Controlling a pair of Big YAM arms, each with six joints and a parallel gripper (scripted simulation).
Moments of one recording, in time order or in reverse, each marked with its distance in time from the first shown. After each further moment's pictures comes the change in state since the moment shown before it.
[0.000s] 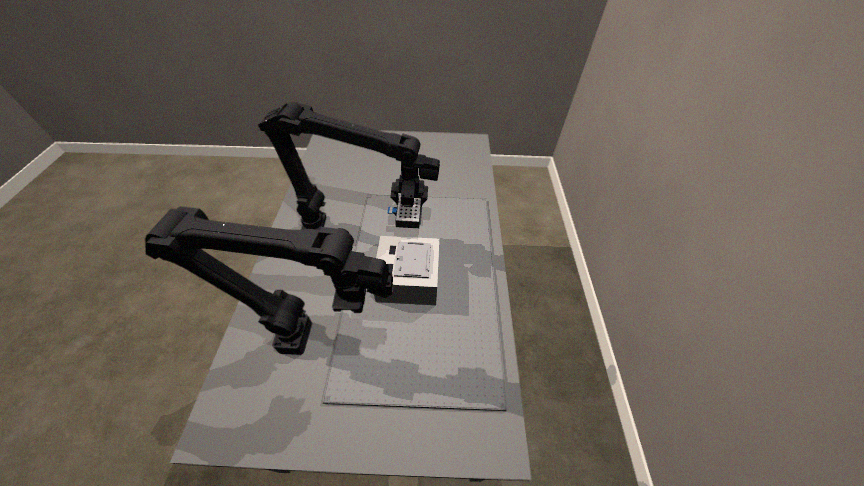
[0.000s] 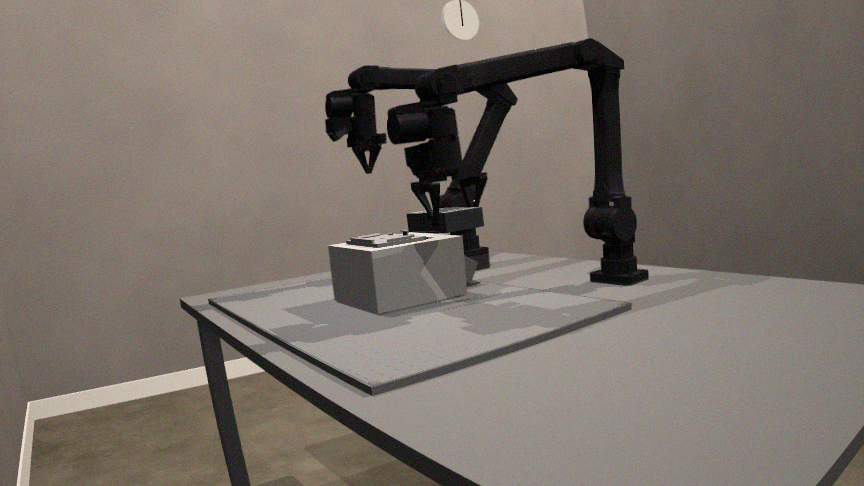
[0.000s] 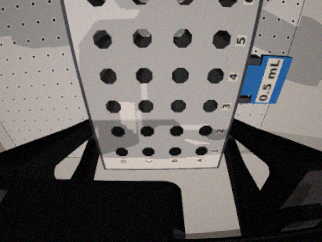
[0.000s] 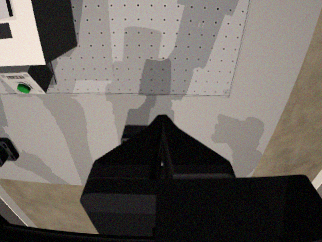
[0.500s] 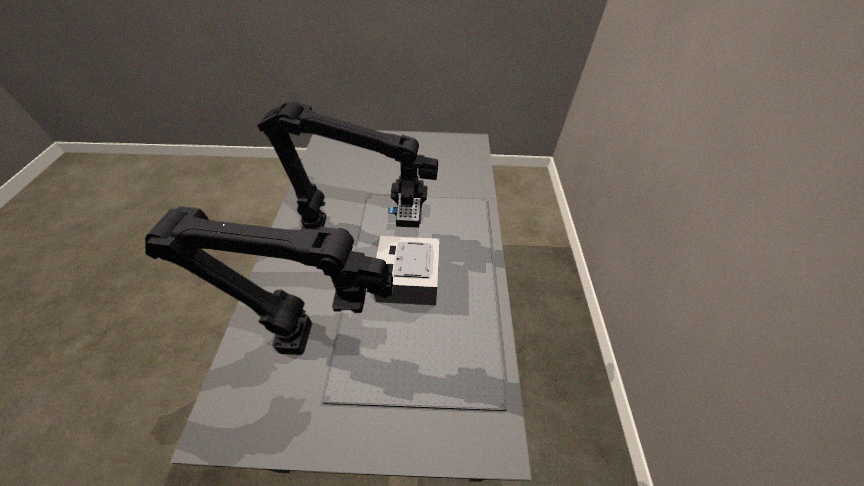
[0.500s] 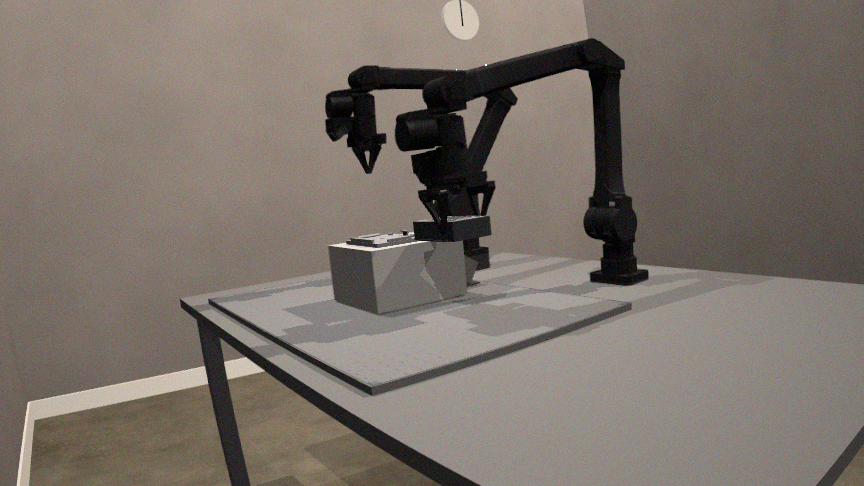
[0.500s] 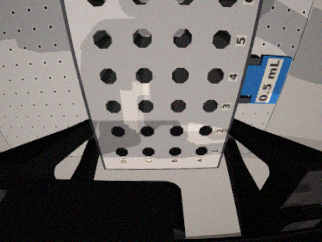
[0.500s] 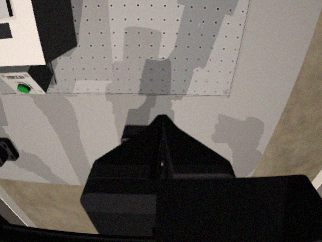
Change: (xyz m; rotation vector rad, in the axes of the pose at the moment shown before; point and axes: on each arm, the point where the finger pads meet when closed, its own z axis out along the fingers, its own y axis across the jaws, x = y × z) left arm 0.017 -0.002 0.017 -0.010 -0.001 -0.008; right arm 0.000 0.000 0.000 0.000 0.000 0.000
